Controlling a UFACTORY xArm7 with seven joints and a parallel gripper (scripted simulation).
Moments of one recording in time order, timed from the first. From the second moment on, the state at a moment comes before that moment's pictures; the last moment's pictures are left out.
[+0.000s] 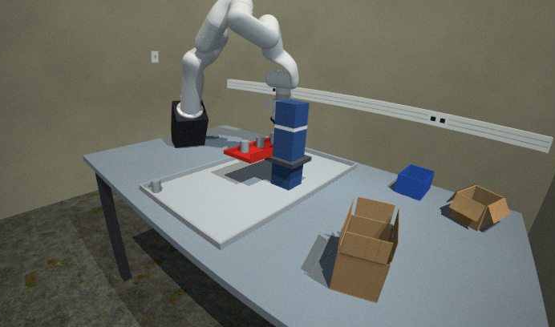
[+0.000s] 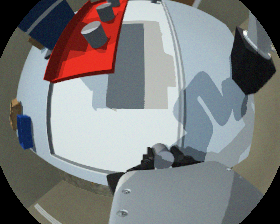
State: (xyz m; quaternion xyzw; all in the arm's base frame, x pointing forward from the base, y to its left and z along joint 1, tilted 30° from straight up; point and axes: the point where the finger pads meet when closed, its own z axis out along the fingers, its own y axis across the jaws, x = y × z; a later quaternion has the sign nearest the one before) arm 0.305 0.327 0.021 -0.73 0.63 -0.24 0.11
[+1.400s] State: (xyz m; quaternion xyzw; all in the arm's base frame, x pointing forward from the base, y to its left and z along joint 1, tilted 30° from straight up) arm 0.323 0.325 -0.007 -0.73 0.63 -0.24 0.11
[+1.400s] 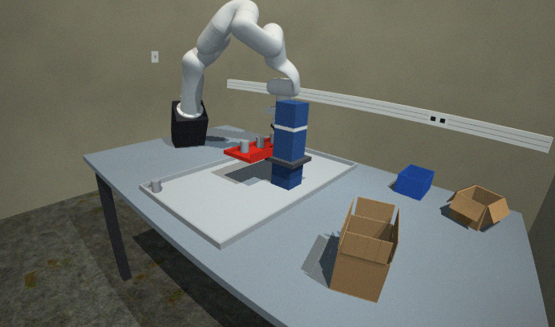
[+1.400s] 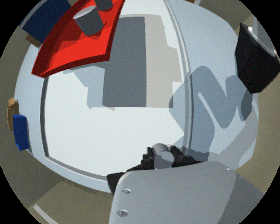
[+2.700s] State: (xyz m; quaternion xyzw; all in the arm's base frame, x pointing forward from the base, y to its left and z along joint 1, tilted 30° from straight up) arm 0.331 0.324 -0.020 -0.73 0.63 -0.24 0.11
